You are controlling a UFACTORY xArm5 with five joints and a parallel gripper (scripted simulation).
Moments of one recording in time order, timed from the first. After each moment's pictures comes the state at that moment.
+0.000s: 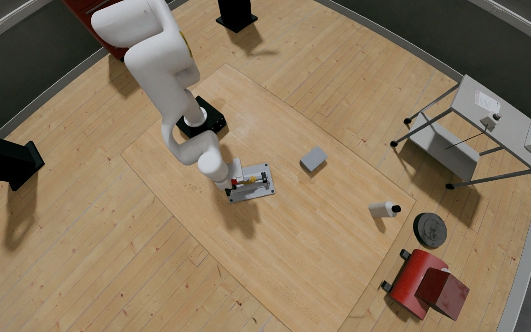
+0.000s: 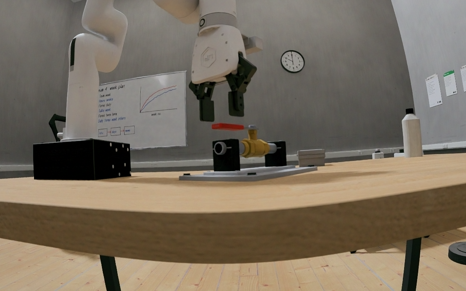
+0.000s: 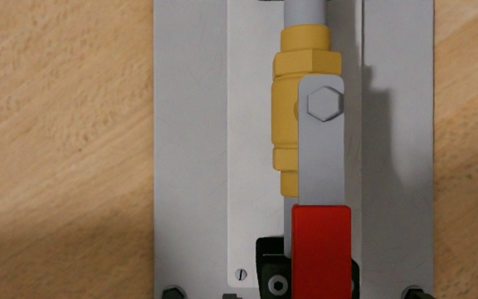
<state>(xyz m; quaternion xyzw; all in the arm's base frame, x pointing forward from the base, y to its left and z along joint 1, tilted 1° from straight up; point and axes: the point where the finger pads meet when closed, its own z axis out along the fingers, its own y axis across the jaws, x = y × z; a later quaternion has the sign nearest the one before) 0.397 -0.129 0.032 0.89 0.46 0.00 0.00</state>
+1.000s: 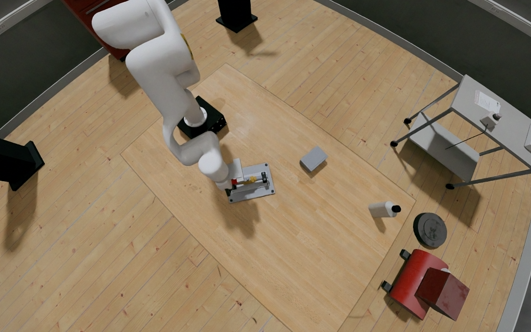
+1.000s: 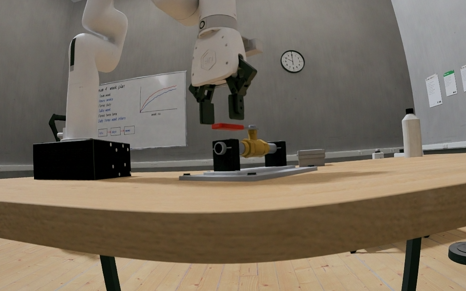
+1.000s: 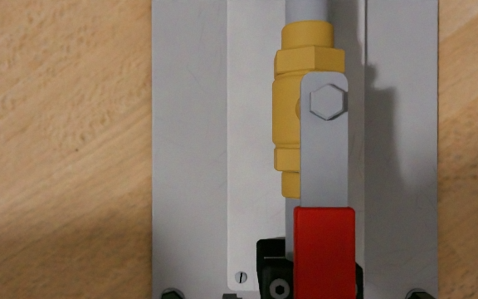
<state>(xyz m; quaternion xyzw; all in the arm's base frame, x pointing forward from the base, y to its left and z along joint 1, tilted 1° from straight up) 0.397 -0.129 0.026 0.89 0.46 0.00 0.00</state>
